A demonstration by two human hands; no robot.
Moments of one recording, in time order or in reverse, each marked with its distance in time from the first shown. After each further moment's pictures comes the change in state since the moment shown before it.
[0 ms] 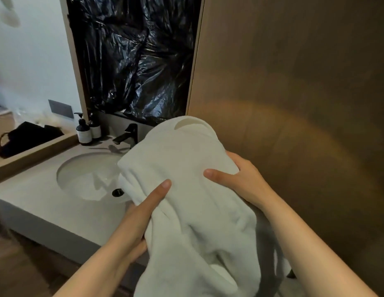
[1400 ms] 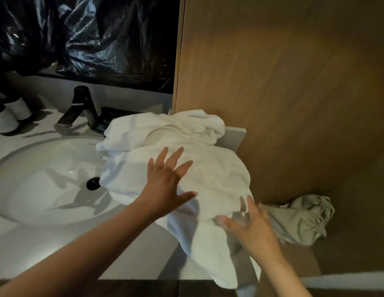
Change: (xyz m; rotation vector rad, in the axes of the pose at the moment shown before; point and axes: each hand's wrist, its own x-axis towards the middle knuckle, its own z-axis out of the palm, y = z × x) left_hand 0.214 -0.025 -0.095 1.785 -0.476 0.451; right_hand -0.015 0.137 0.137 -0.274 0.228 0.958
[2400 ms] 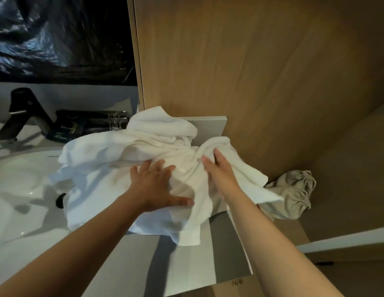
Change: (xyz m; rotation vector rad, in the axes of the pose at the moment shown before) left_hand 0.061 -0.035 0.053 0.120 -0.344 -0.015; right_hand 0.108 -0.069 0.016 0.780 0.038 -0.086
